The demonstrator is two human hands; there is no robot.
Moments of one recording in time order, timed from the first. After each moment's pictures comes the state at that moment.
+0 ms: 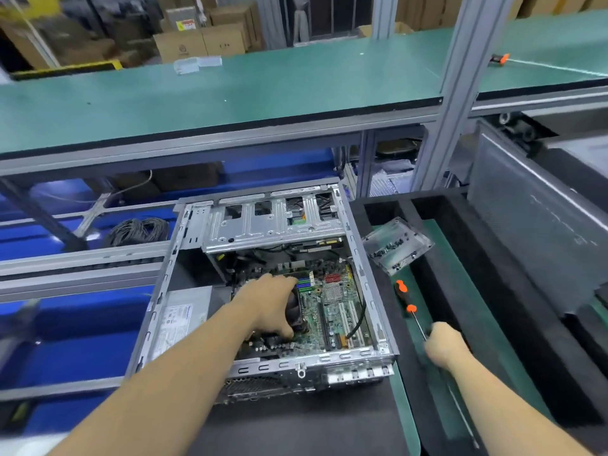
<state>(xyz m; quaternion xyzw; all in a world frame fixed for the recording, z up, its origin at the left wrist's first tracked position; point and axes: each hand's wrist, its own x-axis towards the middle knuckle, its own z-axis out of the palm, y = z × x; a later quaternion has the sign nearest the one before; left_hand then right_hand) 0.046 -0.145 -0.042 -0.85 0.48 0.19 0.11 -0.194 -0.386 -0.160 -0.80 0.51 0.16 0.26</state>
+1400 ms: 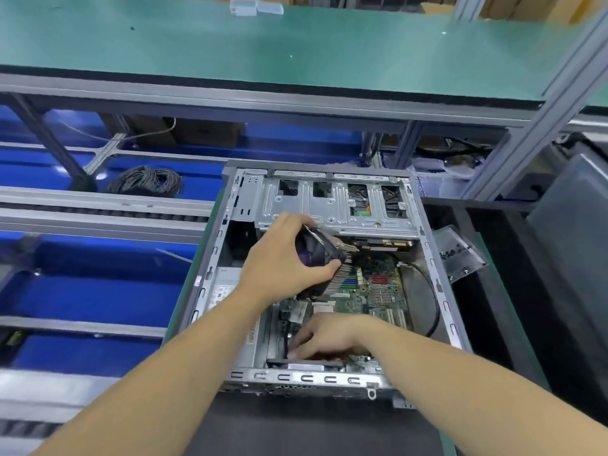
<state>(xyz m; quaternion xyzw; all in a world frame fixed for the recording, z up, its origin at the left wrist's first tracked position) 0.078 -0.091 -0.021 -0.86 0.33 0.02 -0.39 -0.012 -0.206 -0.084 -0.76 0.12 0.45 0.46</state>
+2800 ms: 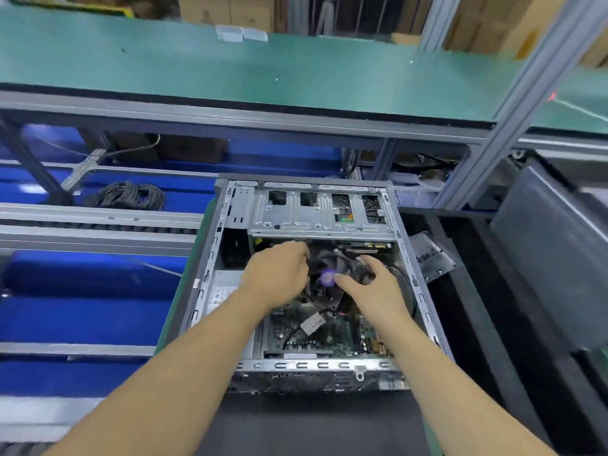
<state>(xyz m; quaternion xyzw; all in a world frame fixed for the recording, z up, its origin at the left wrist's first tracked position) 0.072 -0.095 -0.018 -0.90 0.39 0.05 -0.18 -0.057 -0.238 -0.038 -0.76 0.38 -0.10 0.52</state>
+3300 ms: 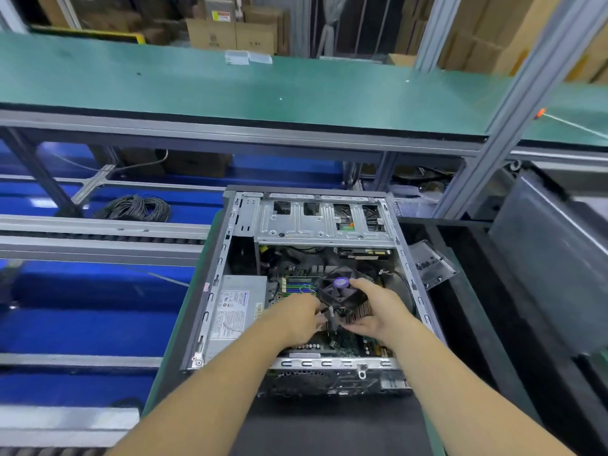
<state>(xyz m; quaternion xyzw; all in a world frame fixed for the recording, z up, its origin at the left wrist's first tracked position) 0.028 -0.090 -0.032 -0.86 0.39 0.29 -0.14 -0.053 -0.247 -0.048 -0.45 0.48 -0.02 0.76</state>
